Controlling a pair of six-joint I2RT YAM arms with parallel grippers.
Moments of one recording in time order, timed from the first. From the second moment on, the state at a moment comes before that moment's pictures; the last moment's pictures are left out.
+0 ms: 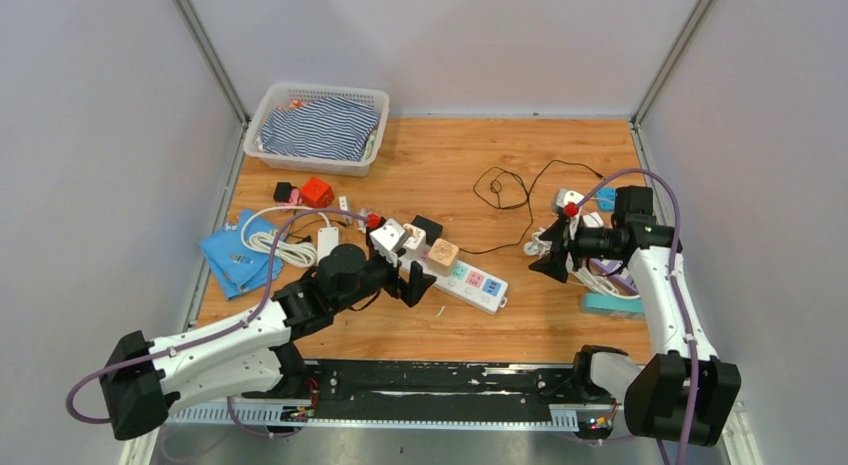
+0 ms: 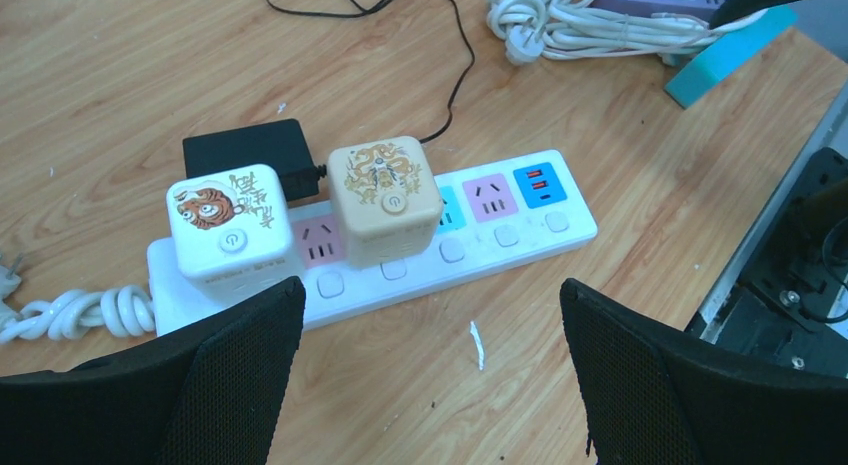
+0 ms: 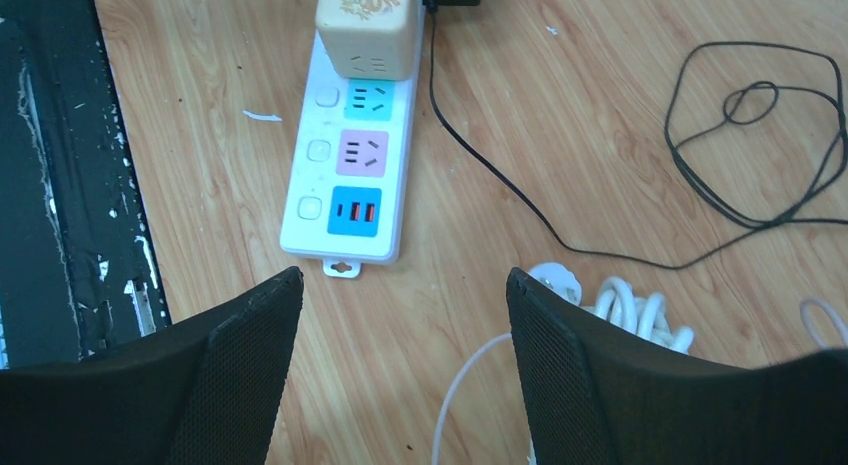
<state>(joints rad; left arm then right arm) -0.96 0.86 0.50 0.12 -0.11 -0.19 -0.10 1.08 0.88 -0.91 -1.06 -1.02</state>
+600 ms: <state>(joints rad) -0.84 0.99 0.60 0.09 0.12 -0.31 -0.18 1.05 0.85 -0.90 -1.11 -1.04</state>
